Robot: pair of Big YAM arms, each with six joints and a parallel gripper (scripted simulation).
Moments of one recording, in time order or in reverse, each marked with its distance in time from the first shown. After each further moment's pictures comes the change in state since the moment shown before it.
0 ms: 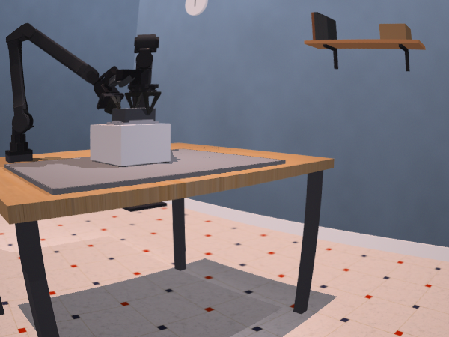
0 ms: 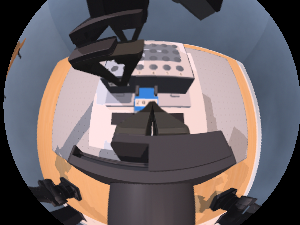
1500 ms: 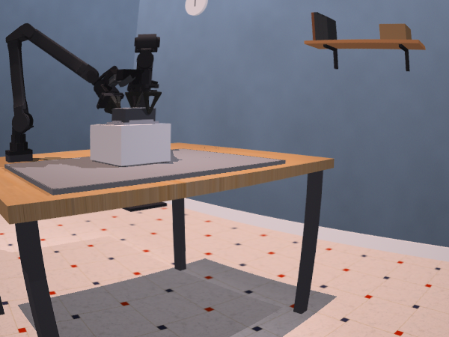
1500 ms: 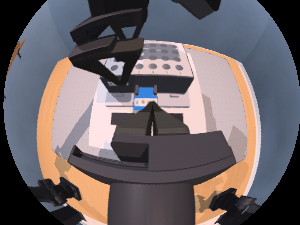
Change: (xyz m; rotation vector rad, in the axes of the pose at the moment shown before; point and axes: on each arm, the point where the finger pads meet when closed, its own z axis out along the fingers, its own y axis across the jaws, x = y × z) left arm 0.000 0.001 -0.001 0.021 0.001 0.002; right arm -0.001 -0.001 -0.001 0.002 0.001 -0.003
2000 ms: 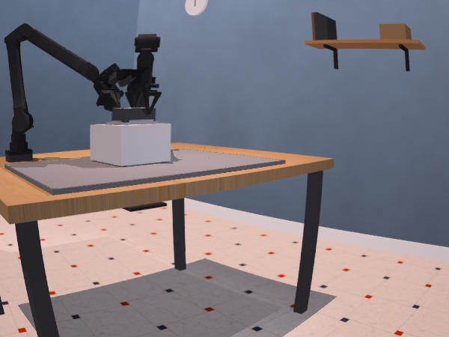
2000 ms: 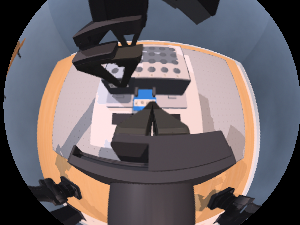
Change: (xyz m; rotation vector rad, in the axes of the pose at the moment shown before) left arm 0.000 0.000 0.000 0.006 0.000 -0.001; right arm -0.007 -0.002 -0.006 0.004 0.006 -0.006
